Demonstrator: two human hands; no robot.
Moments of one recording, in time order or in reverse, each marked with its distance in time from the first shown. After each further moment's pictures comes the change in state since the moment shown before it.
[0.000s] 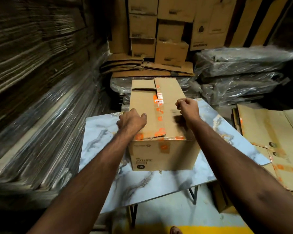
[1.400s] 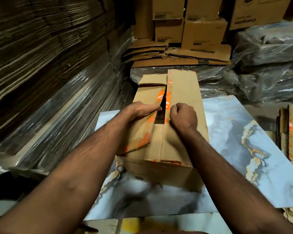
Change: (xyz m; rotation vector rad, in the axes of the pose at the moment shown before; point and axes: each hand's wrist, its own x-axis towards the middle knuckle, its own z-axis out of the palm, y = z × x) left_hand 0.112 0.064 0.008 -0.142 -0.400 -0.260; right_hand 0.063 0.023 0.038 -0.561 -0.087 -0.316
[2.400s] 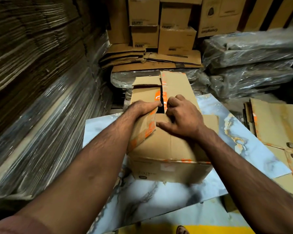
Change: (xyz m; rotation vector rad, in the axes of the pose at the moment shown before) left_hand 0.001 -0.005 -0.013 -0.002 -0.027 0.173; right_hand -0.053 -0.060 -0.058 -0.399 0.046 -0.772
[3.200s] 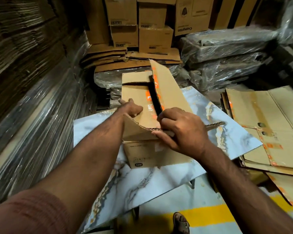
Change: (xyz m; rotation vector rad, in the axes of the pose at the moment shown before) left_hand 0.017 -0.040 0.021 0.167 -0.035 0.084; right_hand -0.073 -0.089 -0.067 -0.034 0.051 -0.011
